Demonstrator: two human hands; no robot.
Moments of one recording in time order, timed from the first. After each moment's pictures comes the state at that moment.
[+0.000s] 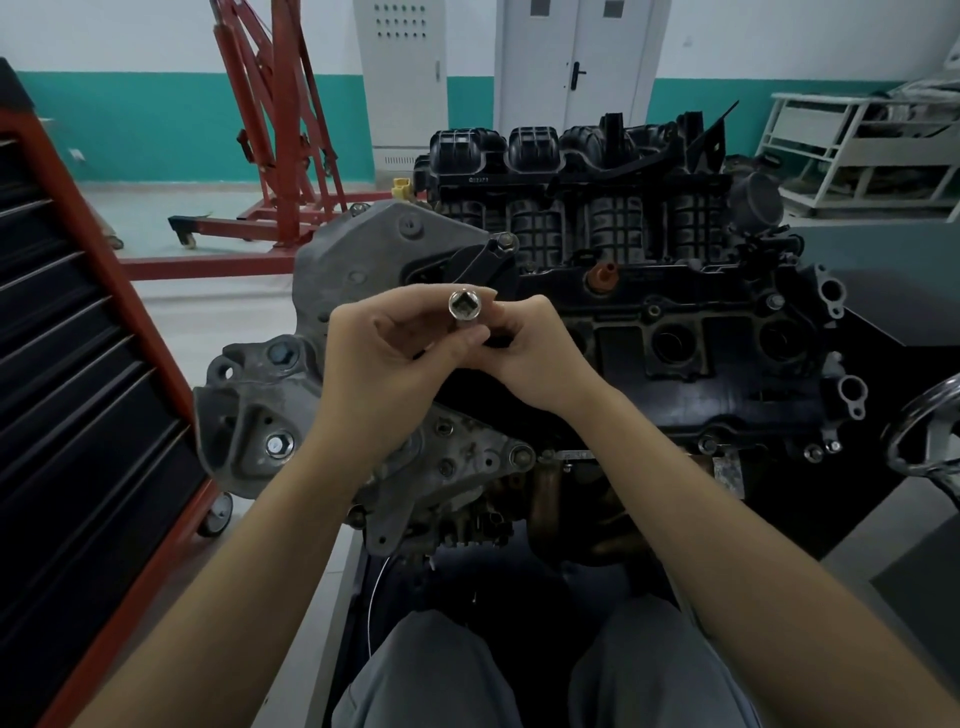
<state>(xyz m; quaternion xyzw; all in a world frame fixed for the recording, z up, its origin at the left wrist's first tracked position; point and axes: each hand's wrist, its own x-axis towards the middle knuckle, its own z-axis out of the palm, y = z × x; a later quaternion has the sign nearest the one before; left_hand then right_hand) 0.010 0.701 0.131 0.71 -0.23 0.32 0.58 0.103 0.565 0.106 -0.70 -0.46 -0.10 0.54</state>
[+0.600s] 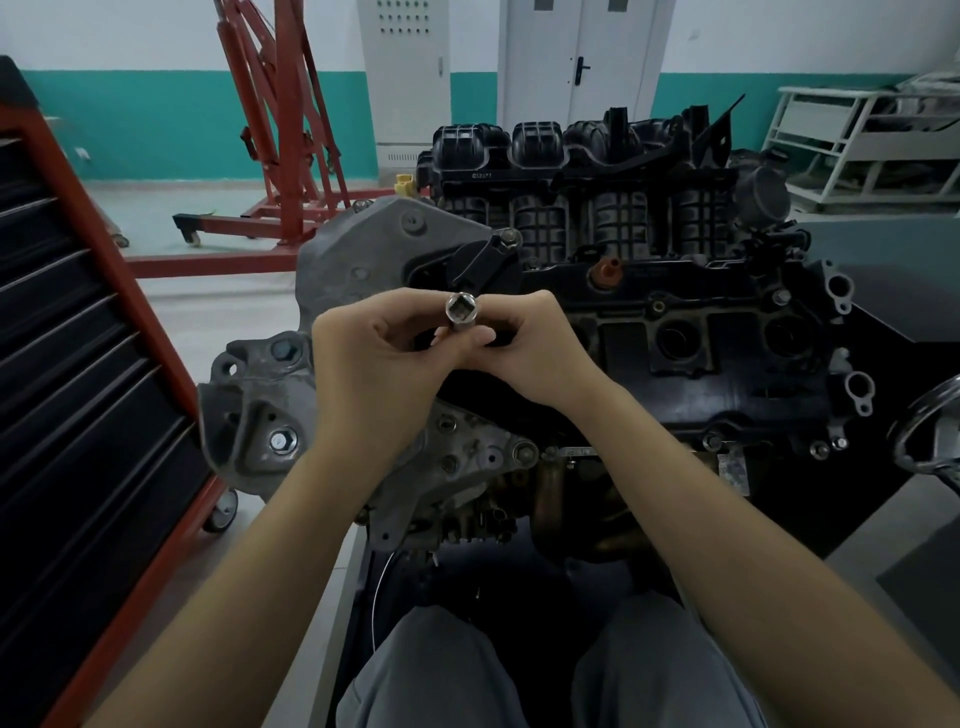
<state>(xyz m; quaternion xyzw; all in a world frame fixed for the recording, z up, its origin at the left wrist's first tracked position) 0.007 0.697 0.129 0.73 -0.15 0.39 0.54 0.105 0.565 0.105 -0.71 -0.47 -0.11 0.52</state>
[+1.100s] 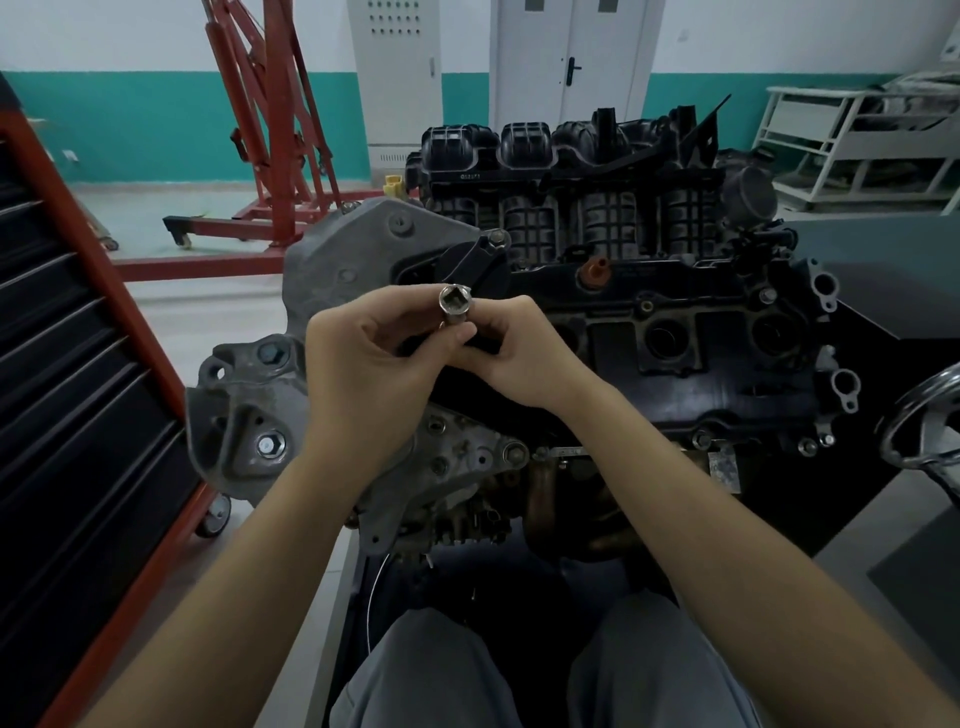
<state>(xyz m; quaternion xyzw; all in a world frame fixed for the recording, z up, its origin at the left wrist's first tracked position) 0.005 0.693 0.131 0.72 -0.16 0.38 0.56 0.102 0.567 0.107 -0.71 -0.47 -0.08 0.52</state>
